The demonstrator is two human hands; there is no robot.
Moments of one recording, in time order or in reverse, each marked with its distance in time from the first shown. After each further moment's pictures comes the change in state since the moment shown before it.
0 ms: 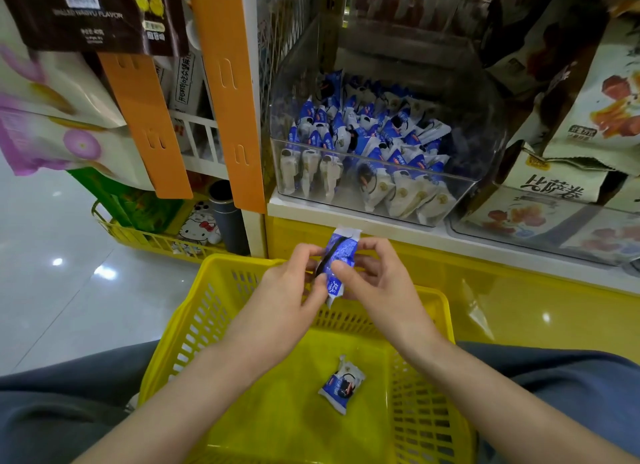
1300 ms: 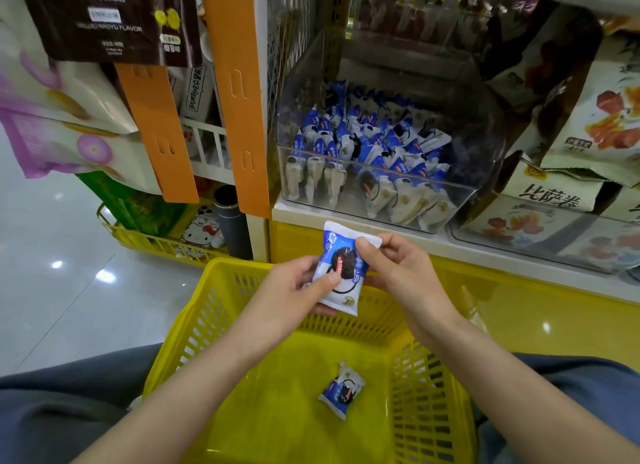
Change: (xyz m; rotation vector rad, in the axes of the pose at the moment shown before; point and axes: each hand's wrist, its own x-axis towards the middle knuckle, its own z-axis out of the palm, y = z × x) left_hand 0.007 0.018 -0.011 -0.685 -0.179 -0.333; right_hand 0.014 -0.017 -0.014 0.160 0.060 0.119
